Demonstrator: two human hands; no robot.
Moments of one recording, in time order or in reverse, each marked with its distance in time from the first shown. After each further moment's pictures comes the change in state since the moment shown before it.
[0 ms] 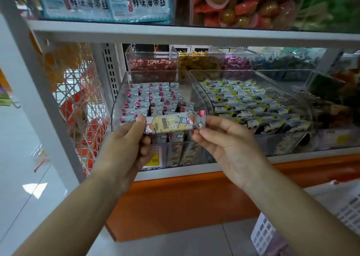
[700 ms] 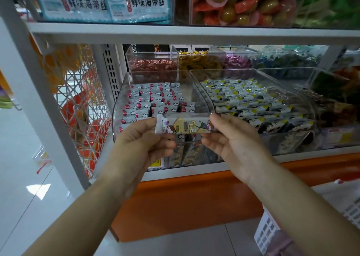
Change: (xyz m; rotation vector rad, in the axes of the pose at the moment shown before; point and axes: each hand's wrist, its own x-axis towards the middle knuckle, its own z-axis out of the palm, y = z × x) left_hand -0.004 -0.002 0.008 -0.039 -0.167 0.082; right_hand 0.008 -0.004 -0.006 -0.002 0.135 0.019
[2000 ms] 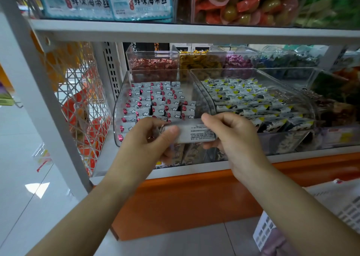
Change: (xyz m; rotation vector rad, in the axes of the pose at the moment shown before) left_hand -0.008 0.000 0.005 0.501 -0.023 0.198; right_hand 0.000 0.009 0.003 -0.470 -0.056 -0.337
